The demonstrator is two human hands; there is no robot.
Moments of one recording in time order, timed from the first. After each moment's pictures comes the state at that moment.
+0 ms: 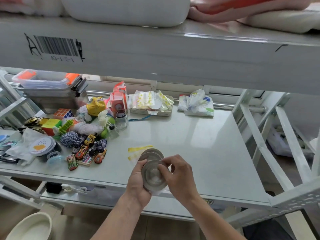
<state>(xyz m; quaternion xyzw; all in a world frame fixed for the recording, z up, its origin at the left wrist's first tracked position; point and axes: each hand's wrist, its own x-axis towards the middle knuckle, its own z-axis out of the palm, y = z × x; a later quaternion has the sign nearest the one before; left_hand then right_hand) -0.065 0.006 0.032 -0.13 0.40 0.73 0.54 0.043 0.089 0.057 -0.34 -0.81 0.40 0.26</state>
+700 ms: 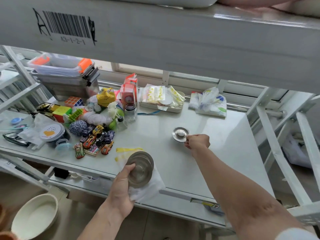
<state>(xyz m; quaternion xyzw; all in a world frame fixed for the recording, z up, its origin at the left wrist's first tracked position) -0.081 -0.051 0.025 -0.13 0.47 0.75 0.45 -0.035 0.240 0.012 -0.64 -0.50 0.53 0.24</state>
